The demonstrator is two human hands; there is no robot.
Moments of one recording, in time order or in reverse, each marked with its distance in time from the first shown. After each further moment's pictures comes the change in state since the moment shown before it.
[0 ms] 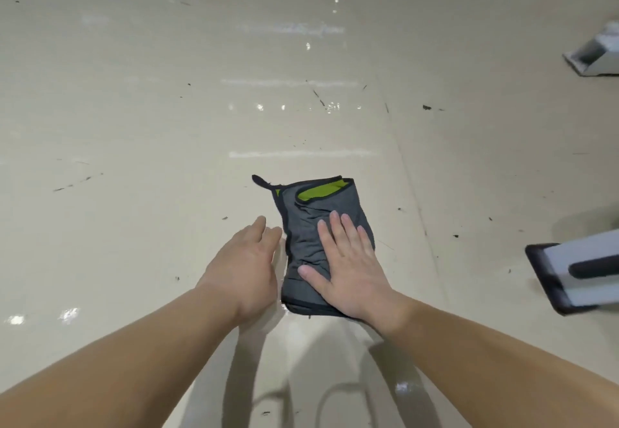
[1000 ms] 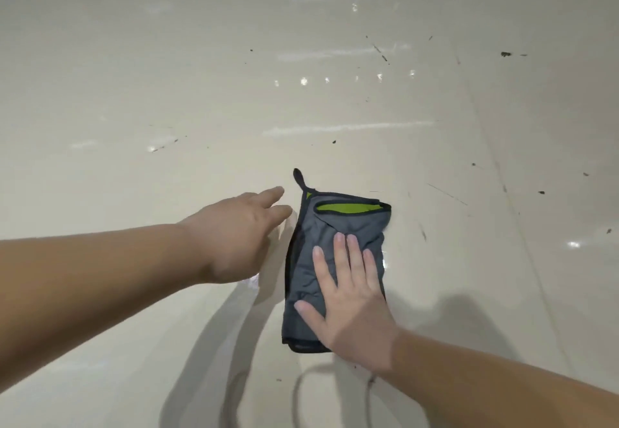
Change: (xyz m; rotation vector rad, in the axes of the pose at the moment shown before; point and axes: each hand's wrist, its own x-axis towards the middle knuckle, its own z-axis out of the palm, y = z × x) left_hand -0.077 -0.071 -0.065 0.368 -0.214 0.122; right_hand -0.079 -0.137 0.073 0.022 0.076 -0.106
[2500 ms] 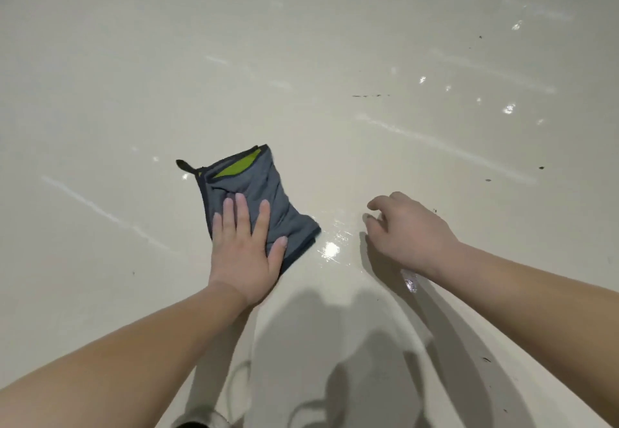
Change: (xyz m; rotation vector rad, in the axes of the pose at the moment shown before) left_hand -0.156 -0.126 0.276 -0.329 0.400 -0.887; right_hand 0.097 -0.183 -0.082 0.059 -0.240 -0.224
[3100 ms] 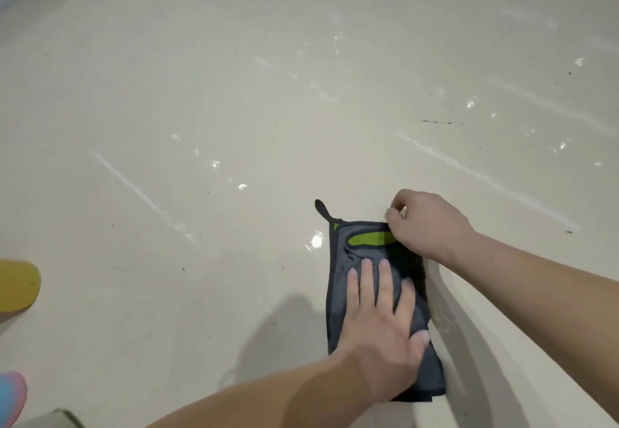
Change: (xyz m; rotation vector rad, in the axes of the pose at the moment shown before) left_hand -0.054 0.120 -0.009 -0.084 -0.244 0.296; right_hand 0.070 -0.068 -0.005 -0.030 -0.025 0.004
